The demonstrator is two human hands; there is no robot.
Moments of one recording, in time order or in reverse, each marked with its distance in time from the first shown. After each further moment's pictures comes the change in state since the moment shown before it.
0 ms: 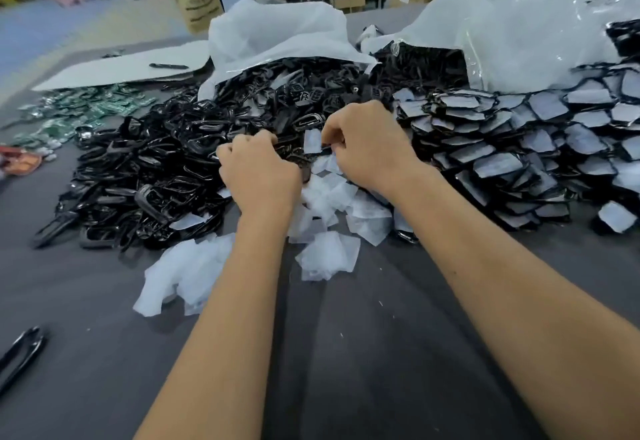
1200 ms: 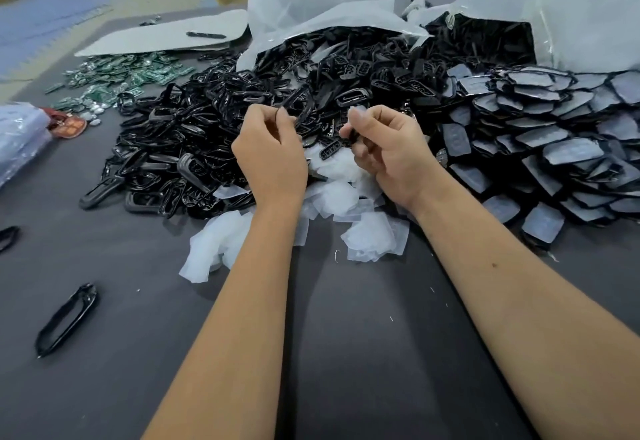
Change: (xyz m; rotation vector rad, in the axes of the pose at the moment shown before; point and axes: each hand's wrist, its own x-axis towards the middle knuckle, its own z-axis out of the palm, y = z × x) left_hand -0.007 -0.042 -0.012 -0.643 0.308 -0.005; right_hand -0.009 -0.012 0.063 1.573 -0.088 0.296
